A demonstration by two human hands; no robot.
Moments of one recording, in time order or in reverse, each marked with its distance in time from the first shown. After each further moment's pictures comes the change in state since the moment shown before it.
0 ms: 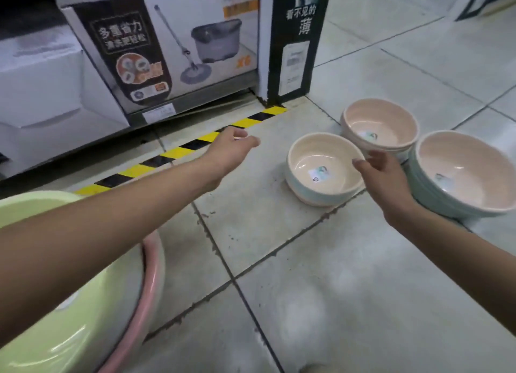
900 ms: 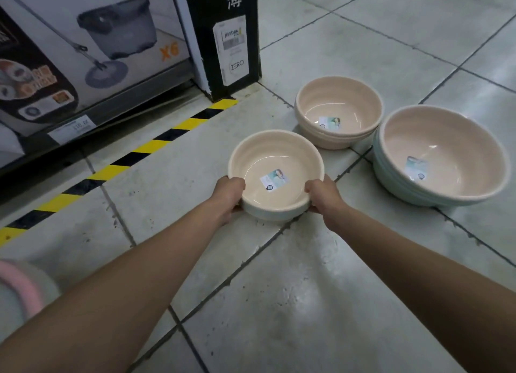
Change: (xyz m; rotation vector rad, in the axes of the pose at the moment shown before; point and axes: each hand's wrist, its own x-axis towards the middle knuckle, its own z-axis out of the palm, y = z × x) left_hand 0.084 -0.062 0.174 -0.190 -0.071 -0.383; right_hand 0.101 0.096 0.037 0.242 -0.135 0.447
